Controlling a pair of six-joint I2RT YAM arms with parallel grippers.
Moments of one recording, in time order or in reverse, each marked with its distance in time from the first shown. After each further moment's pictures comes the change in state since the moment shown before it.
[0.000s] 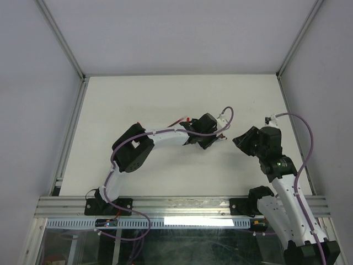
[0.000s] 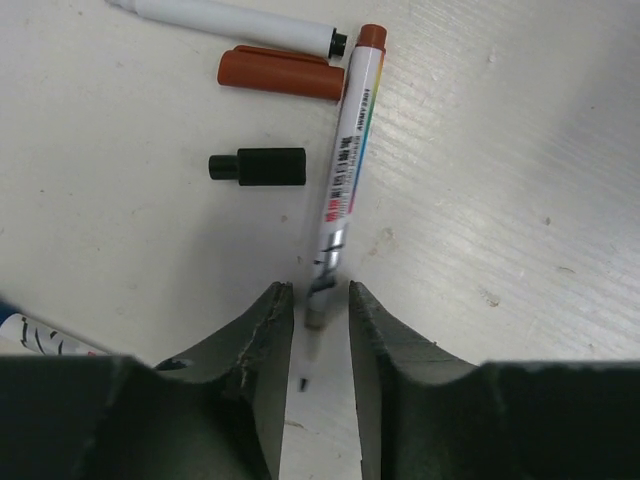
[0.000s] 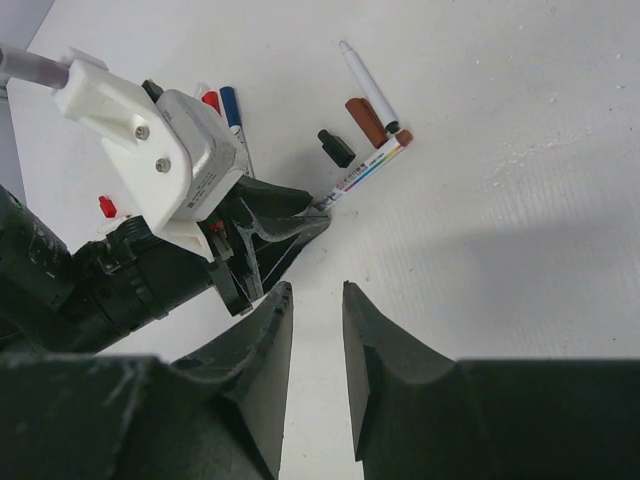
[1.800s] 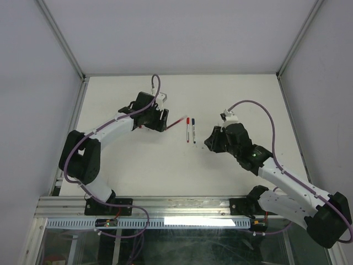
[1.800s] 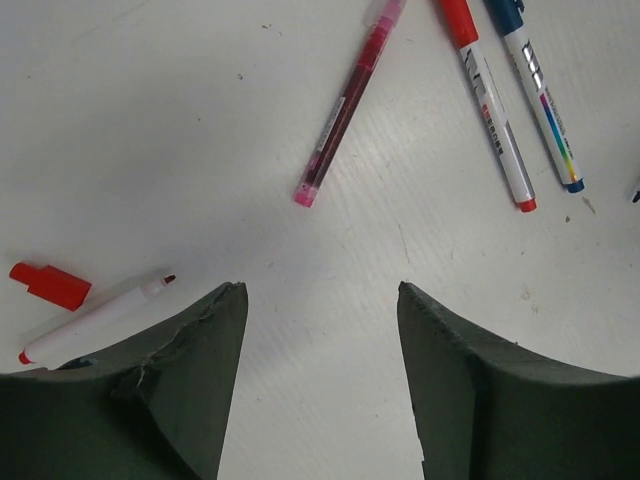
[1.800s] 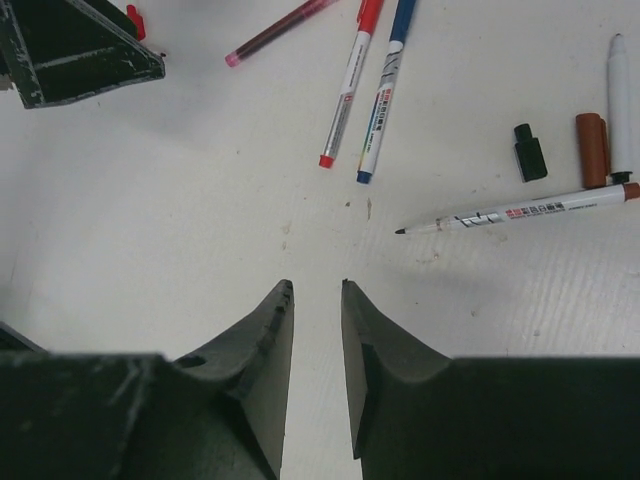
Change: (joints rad) left arm 0.507 -0.534 -0.424 -0.106 0.089 -0.156; right arm 0.502 0.292 0.030 0.299 0.127 -0.226
